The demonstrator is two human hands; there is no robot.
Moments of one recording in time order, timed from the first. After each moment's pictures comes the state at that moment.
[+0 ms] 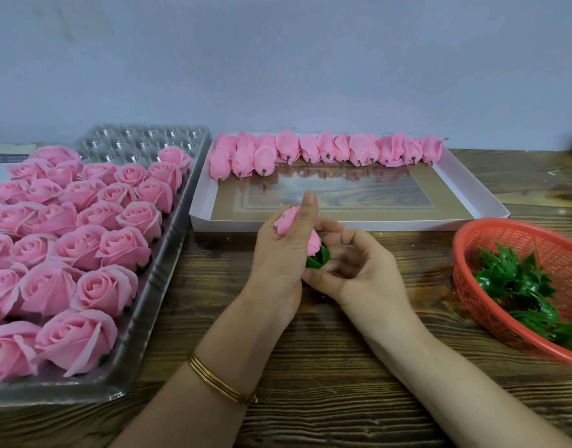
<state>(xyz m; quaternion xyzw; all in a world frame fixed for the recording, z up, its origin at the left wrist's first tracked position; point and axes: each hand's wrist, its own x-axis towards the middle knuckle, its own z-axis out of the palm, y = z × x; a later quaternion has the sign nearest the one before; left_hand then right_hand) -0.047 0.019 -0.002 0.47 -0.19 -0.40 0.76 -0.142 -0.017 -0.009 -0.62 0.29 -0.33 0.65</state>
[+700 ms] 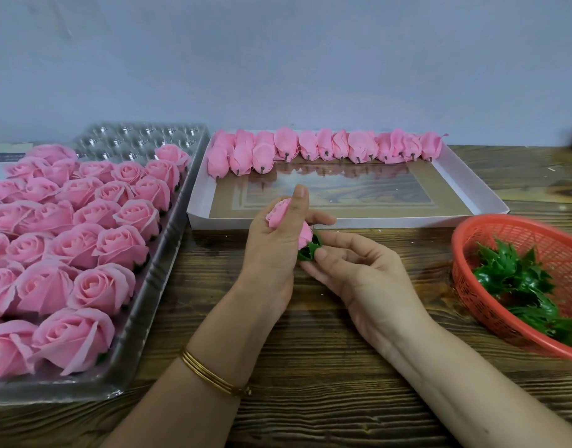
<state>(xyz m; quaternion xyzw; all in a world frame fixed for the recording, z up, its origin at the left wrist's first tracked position) -0.036 0.020 -0.002 0.49 -0.23 -0.38 0.75 -0.142 -0.016 -0.003 -0.39 0.27 -0.33 0.82</state>
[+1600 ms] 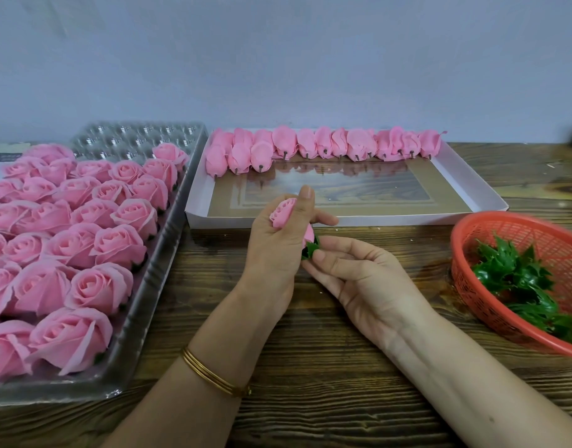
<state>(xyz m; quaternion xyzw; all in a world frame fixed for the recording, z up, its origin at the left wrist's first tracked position) -0.040 0.022 -0.004 0.50 -0.26 -0.35 0.74 -0.144 -0.020 -0.001 -0.33 0.31 -0.28 0.85</state>
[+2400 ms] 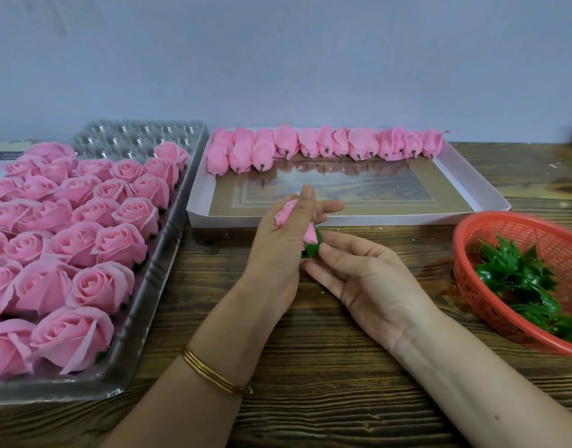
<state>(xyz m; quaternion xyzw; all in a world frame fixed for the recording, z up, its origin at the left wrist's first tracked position) -0.042 0.022 -0.001 0.50 -0.25 -0.39 0.73 -0.145 -0.023 0.001 -0.35 0.29 -0.26 0.85</state>
